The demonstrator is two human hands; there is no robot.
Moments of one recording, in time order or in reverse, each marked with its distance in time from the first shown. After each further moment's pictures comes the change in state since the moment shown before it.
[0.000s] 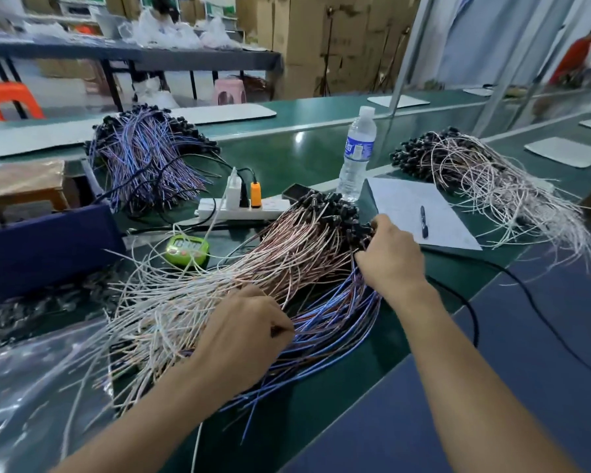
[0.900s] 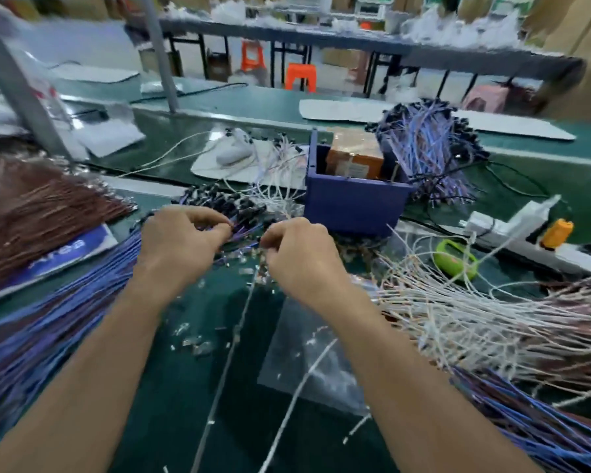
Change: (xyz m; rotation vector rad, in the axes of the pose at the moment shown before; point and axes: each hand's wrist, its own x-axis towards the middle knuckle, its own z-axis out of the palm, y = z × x) left_hand -0.201 -0.197 -0.187 -0.018 0.733 -1.085; right_hand -0.212 -0.350 0.104 0.366 -0.668 -0.947
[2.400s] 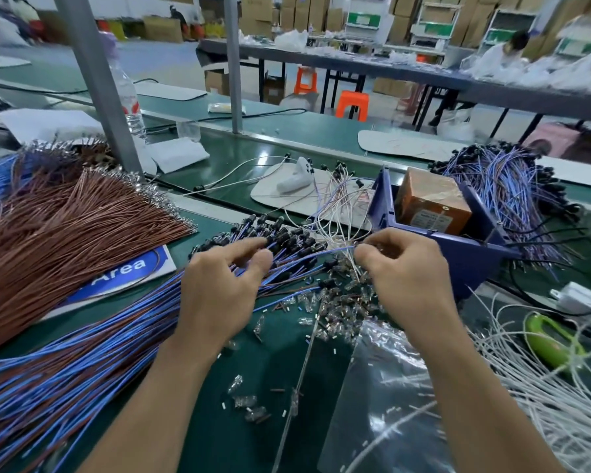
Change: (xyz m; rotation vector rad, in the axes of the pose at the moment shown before) left_hand 0.012 -0.051 -0.002 -0.098 0.182 0.124; right_hand 0.034 0.004 -0.022 0.370 0.290 0.070
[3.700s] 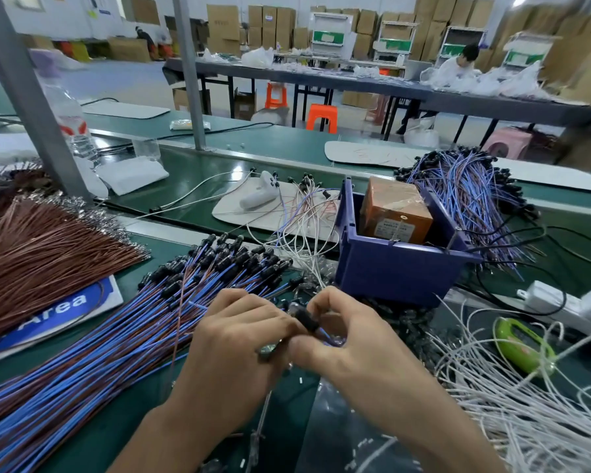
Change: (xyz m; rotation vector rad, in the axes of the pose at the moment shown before) left_hand -0.032 0.036 0.032 -0.016 -0.121 0.696; right_hand -0.041 0.009 -0.015 0.037 -0.488 0.011
